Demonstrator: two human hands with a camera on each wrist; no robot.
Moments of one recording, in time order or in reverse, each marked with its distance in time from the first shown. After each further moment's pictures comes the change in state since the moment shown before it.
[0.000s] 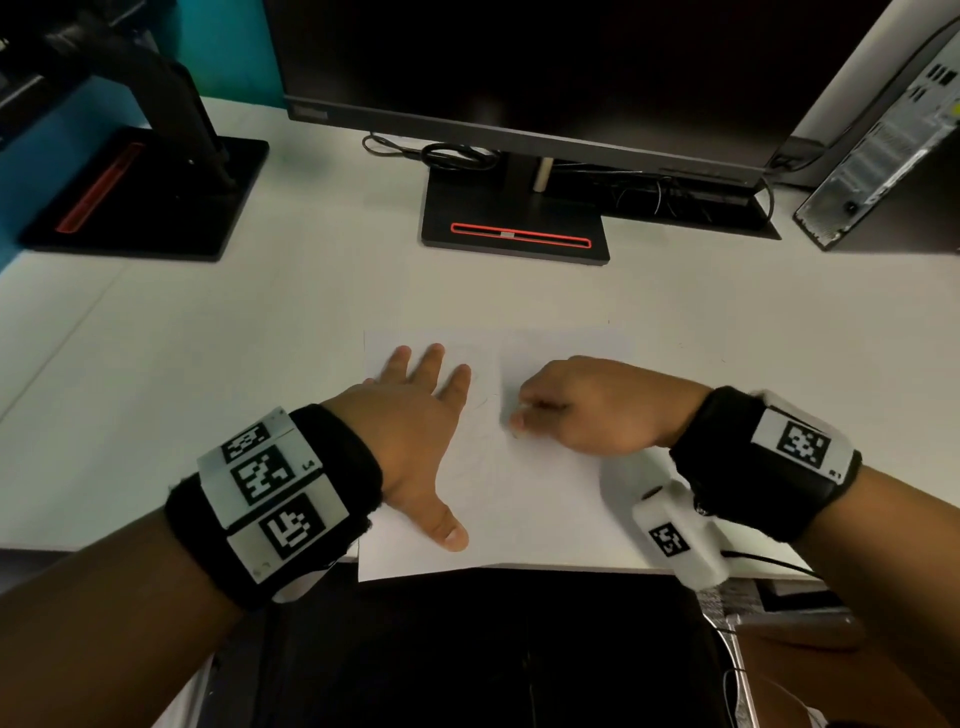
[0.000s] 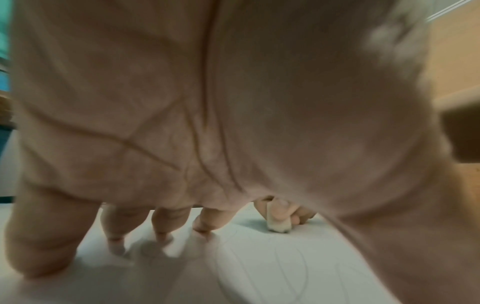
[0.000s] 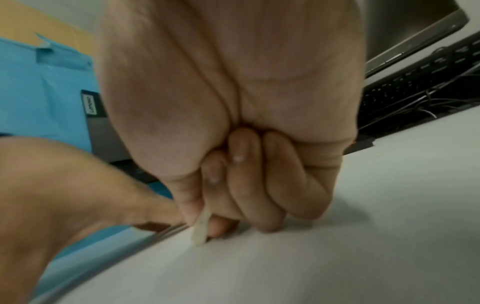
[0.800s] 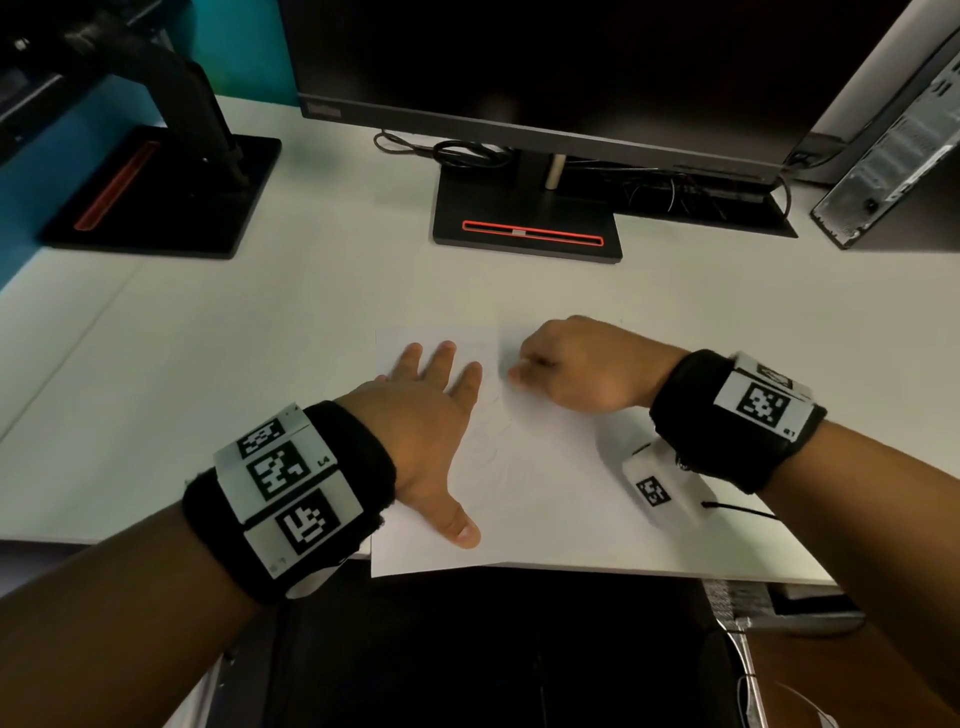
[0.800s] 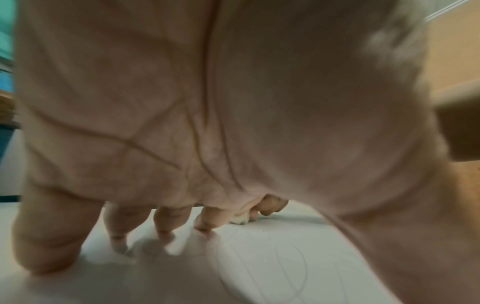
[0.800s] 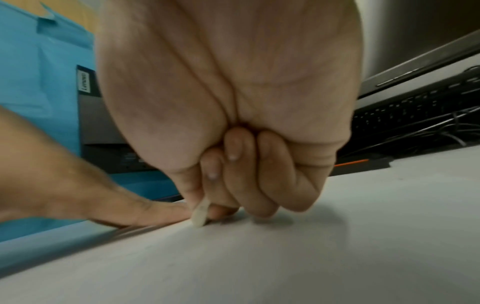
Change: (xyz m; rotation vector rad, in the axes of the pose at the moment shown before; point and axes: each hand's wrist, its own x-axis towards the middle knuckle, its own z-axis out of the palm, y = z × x) left_hand 0.000 0.000 -0.001 -0.003 0.006 0.001; right_hand 0.024 -0.007 -0.018 -0.077 0.101 0.022
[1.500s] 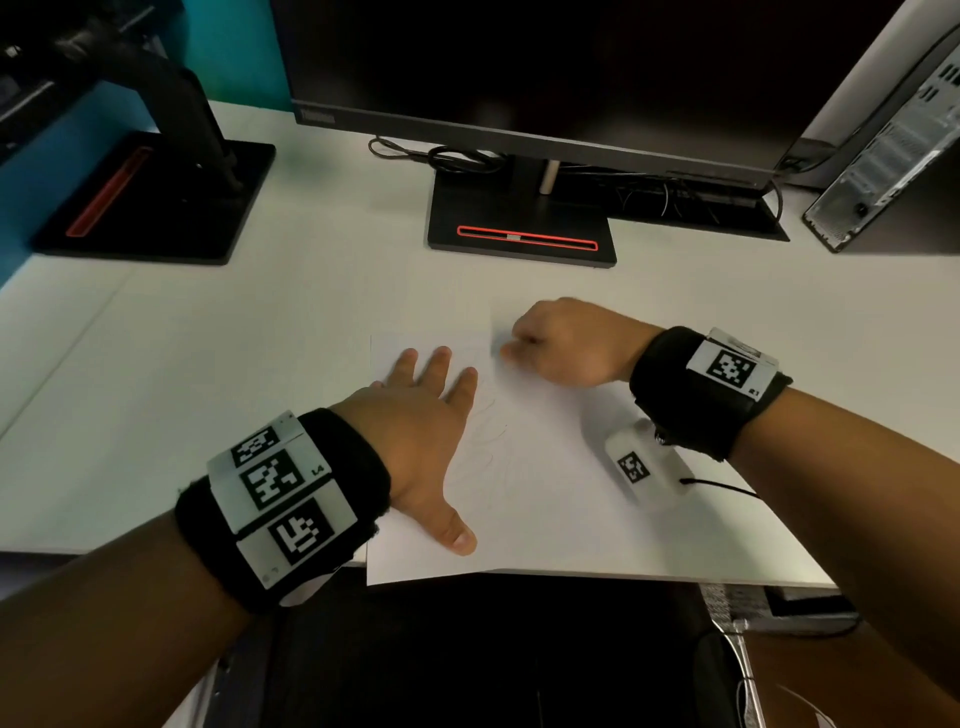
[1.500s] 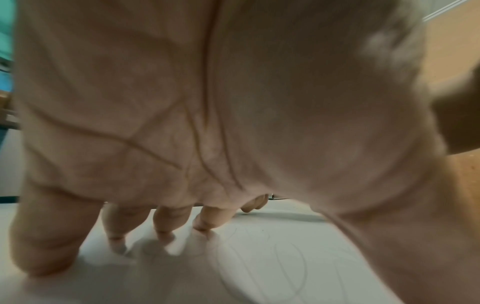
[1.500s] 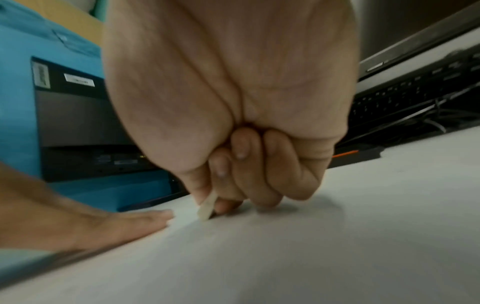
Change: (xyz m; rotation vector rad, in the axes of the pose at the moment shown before) left_hand -0.001 0.000 0.000 0.003 0.001 0.007; right_hand 0.023 0.008 -0.009 -0.010 0.034 0.049
